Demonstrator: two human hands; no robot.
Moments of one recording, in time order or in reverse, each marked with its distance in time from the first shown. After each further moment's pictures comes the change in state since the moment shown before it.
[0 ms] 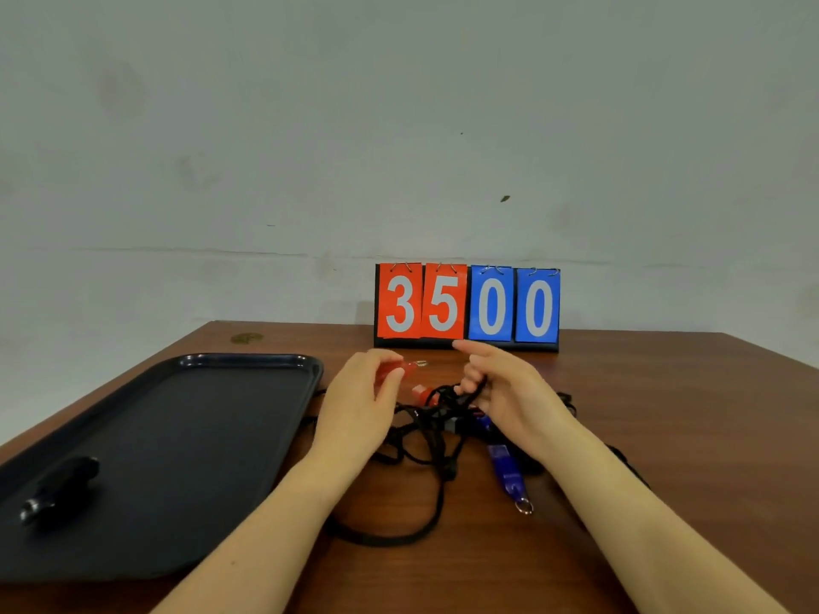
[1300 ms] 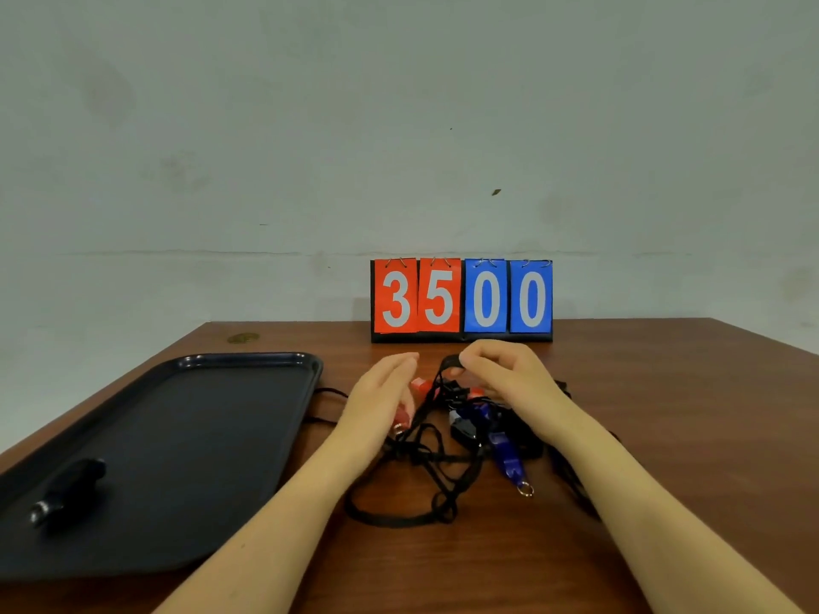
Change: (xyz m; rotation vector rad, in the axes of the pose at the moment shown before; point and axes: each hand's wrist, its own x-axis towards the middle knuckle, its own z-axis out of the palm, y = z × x) left_hand -0.007 0.015 0.002 -0.533 -0.280 -0.182; right_hand -0.014 -0.008 0.001 -0.697 0.019 -0.220
